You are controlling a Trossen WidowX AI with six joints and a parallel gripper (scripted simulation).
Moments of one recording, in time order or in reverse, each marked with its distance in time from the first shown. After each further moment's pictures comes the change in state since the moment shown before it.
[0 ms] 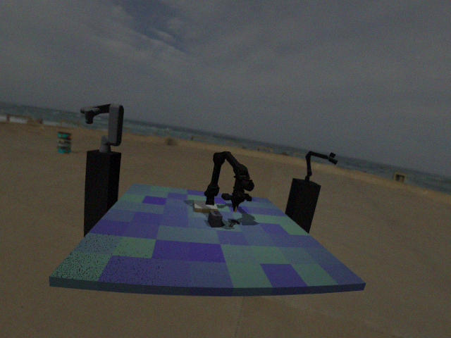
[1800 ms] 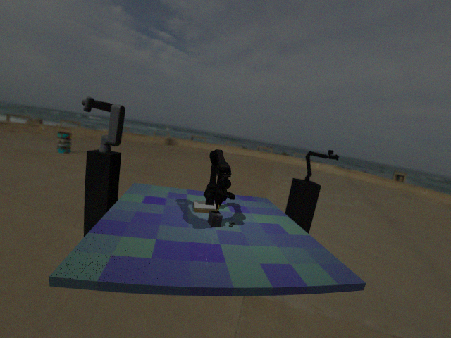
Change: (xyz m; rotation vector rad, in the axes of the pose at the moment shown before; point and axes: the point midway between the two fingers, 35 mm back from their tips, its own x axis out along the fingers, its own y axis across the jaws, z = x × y) arm -0.002 -0.111 -0.013 -0.006 -0.002 -0.007
